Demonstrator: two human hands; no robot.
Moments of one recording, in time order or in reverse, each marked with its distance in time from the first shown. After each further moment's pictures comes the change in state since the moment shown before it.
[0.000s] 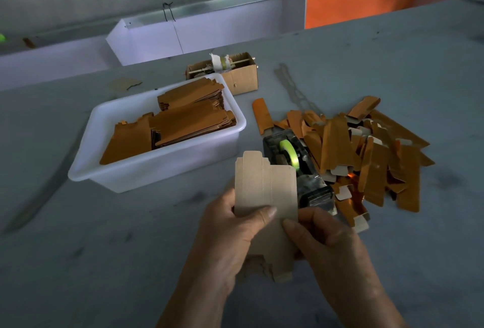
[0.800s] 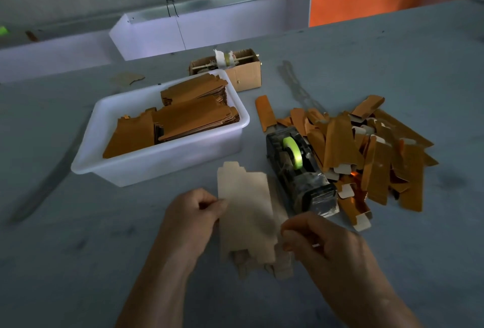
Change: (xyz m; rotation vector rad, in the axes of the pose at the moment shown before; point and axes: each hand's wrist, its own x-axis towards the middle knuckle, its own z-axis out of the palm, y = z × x) left_hand 0.018 -0.007 -0.044 0.362 0.214 -0.039; right_hand -0.006 -0.012 -0.011 -0.447 -0.144 -0.224
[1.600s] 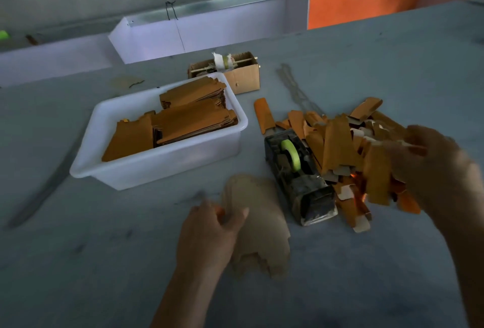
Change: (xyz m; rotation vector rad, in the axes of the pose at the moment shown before) left_hand -0.006 -0.006 0.029 0.373 0.036 -0.004; right_hand 0.062 0.032 -0.106 -0.294 0.548 0.236
